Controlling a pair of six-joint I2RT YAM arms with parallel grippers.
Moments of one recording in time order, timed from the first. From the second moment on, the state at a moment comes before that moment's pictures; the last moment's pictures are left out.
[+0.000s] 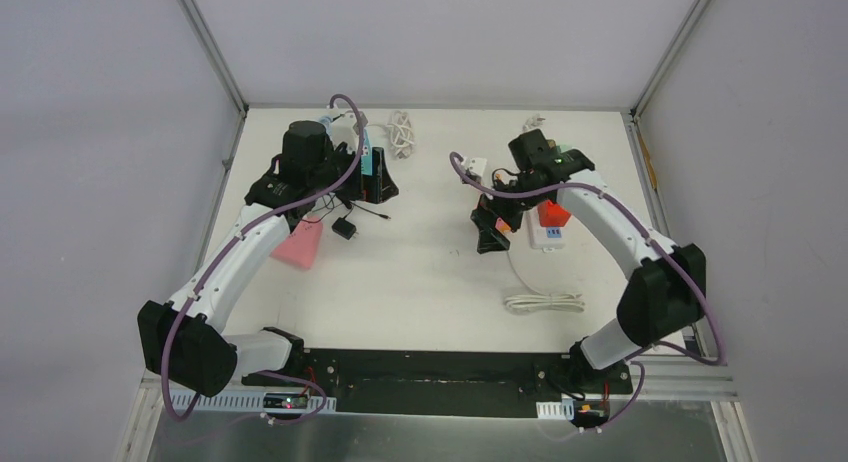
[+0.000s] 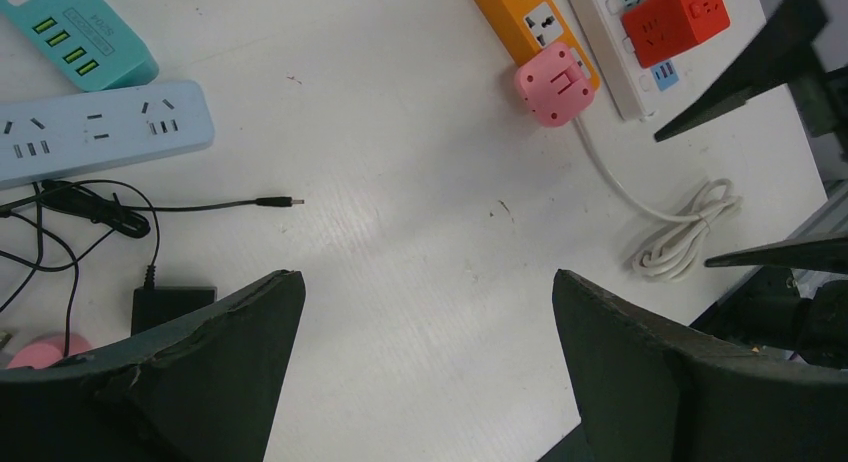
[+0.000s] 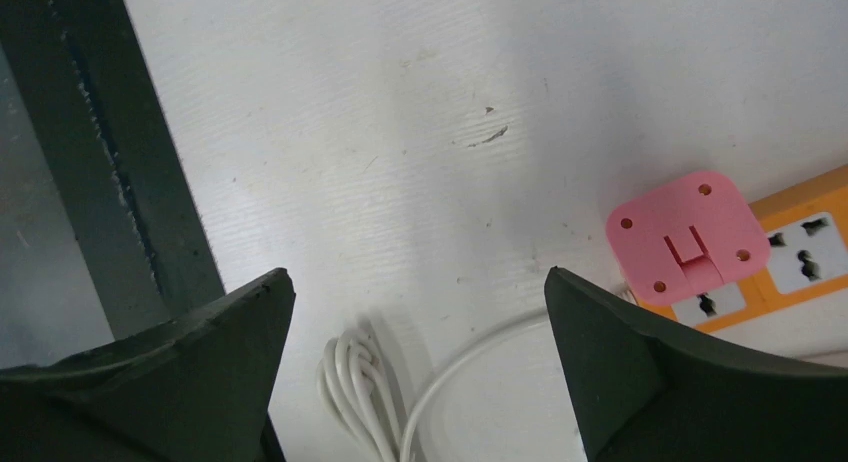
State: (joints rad) left arm -0.35 1.24 1.14 -0.35 0.41 -0.18; right arm 0.45 1.50 1.36 -1.05 -0.63 -0.72
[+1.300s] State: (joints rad) left arm -0.33 1.21 1.14 -0.35 0.38 -0.16; right arm 0.56 1.54 1.12 -0.56 -0.16 -0.60
